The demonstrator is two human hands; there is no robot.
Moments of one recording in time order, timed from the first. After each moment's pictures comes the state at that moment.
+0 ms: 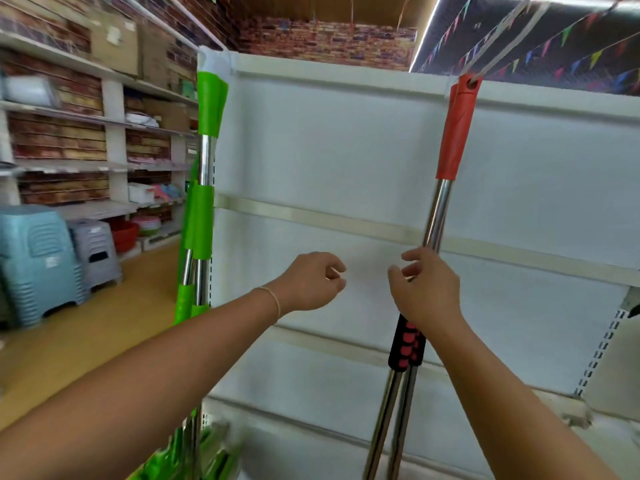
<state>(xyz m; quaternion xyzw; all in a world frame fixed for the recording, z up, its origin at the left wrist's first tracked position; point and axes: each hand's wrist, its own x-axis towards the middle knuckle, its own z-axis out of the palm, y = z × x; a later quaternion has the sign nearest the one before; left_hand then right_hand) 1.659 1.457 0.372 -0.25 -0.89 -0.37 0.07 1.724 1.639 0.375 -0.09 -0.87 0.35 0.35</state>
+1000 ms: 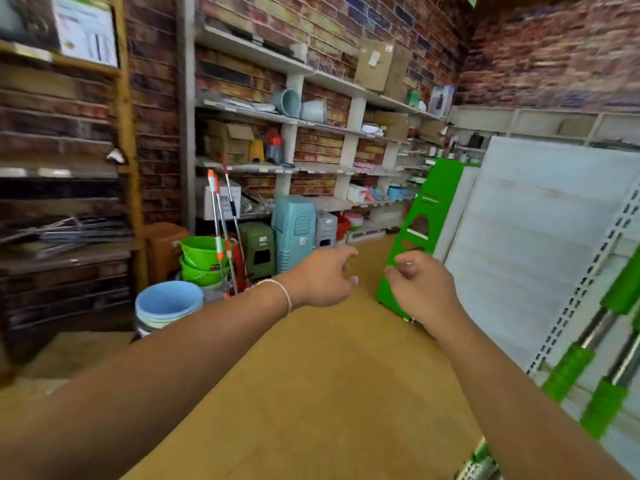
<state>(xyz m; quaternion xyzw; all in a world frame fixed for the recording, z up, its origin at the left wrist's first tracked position) 1.711 0.873 0.341 -0.01 -0.96 -0.27 0.12 1.652 1.042 0.335 0.19 -0.89 0.39 0.15</state>
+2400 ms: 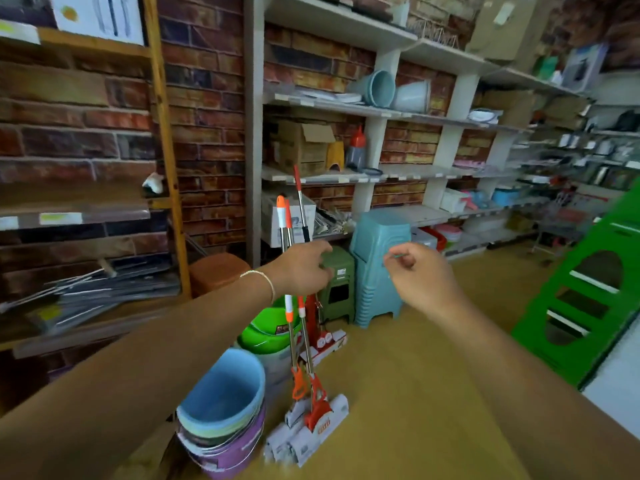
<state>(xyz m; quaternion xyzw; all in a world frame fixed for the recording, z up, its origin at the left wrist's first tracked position) 1.317 0.280 0.322 0.18 -0.95 -0.24 0.11 1.211 0.459 0.319 0.33 -0.85 0.41 0.06</state>
